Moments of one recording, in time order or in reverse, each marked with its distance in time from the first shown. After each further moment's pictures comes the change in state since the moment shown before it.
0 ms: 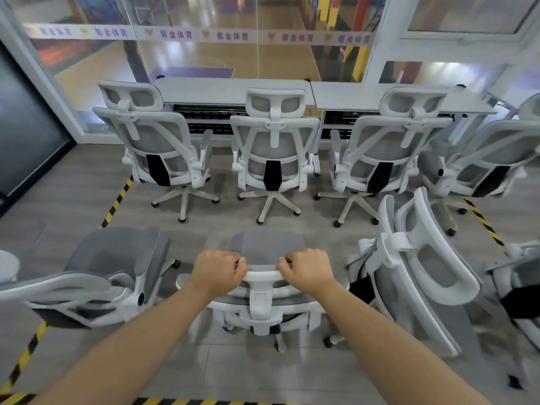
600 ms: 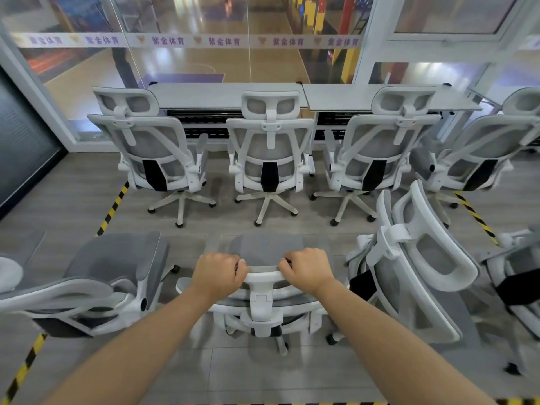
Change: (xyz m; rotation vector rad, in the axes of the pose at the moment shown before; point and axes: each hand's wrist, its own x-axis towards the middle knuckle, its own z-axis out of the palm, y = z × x) left_hand -0.019 -0.013 -0.006 -0.022 -0.003 0.030; right_hand -0.009 -0.021 0.009 0.016 0.032 0.013
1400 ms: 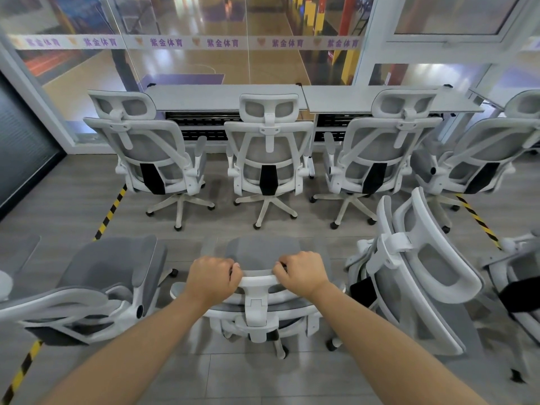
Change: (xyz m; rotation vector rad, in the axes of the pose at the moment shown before) left_hand 0.018 -0.007 0.003 0.026 0.003 -0.001; right_hand 0.022 0.005 0.004 0.035 -0.001 0.010
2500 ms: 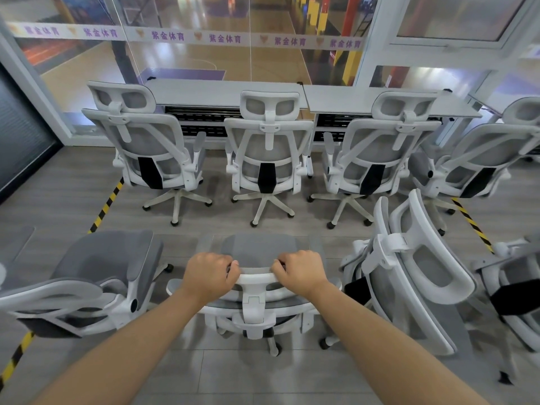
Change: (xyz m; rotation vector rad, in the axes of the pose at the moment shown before) left_hand -0.003 0.002 0.001 -0.042 0.038 -0.001; right_hand -0.005 0.002 -0.003 -0.014 0.011 -0.007
